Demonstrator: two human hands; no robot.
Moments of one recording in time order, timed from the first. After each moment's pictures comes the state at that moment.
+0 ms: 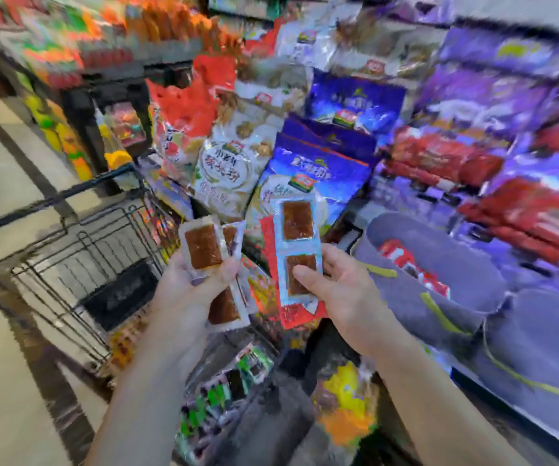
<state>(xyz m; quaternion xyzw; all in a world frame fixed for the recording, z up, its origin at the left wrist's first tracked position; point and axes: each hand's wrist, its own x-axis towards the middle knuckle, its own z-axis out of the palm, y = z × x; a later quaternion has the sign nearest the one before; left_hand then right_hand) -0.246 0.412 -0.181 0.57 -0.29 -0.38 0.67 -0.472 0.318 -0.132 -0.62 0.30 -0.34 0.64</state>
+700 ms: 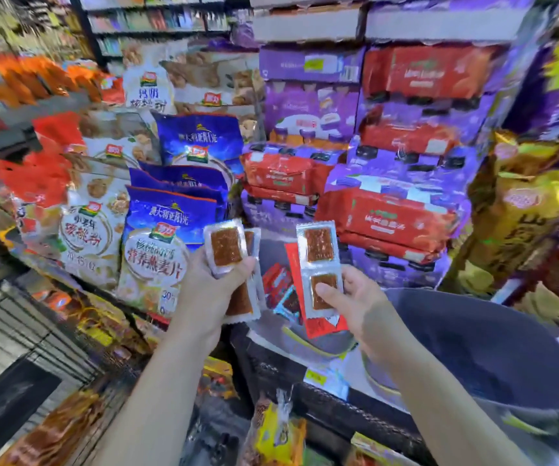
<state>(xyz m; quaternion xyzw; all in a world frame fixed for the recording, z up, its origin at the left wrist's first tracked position) -0.502 0.208 -0.112 0.55 -0.37 -0.43 0.61 -0.734 0.181 -0.139 -0.54 0.47 -0.44 0.55</state>
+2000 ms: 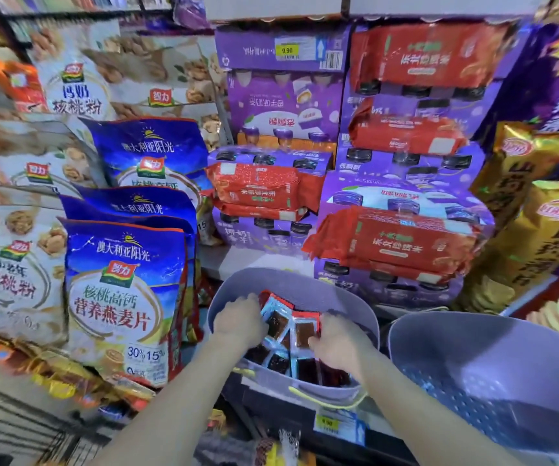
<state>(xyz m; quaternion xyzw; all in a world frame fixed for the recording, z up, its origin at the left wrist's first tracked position) -0.503 0.051 -0.204 0.70 -0.68 -0.18 -0.10 -0.696 0.080 -0.221 -0.65 0.70 0.04 0.29</state>
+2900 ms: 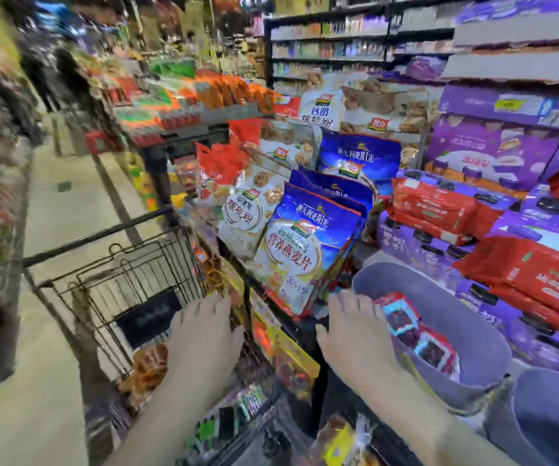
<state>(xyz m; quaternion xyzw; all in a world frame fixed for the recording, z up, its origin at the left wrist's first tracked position) -0.384 0.383 -0.119 0.90 -0.43 0.01 0.01 -0.567 0.243 -0.133 -0.90 0.43 -0.06 -0.02</state>
